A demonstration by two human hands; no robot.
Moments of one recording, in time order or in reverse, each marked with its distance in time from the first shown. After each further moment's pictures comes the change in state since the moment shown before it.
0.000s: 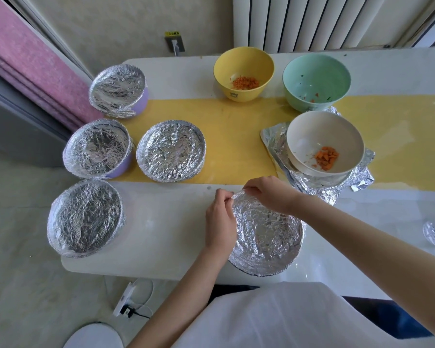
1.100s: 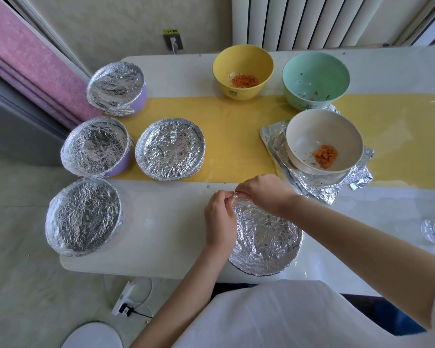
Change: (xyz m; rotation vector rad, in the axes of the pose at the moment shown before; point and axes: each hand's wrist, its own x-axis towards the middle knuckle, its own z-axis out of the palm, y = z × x) left_hand 0.002 -0.004 0.006 0.027 0.087 0.032; right_hand -0.001 -0.012 0.002 -0.426 0.100 -0.268
